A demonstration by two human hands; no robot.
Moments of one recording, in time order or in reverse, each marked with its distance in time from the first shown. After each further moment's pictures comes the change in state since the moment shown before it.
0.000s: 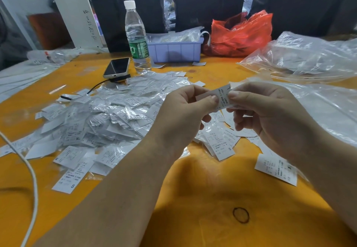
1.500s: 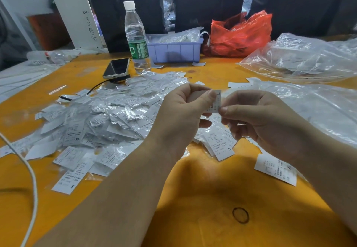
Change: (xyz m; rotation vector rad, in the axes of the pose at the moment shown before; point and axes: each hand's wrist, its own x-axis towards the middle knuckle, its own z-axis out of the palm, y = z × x) left_hand -0.001 0.002 0.003 -0.097 0.046 -0.011; right_hand -0.002 0.000 0.002 -0.085 -0.153 0.057
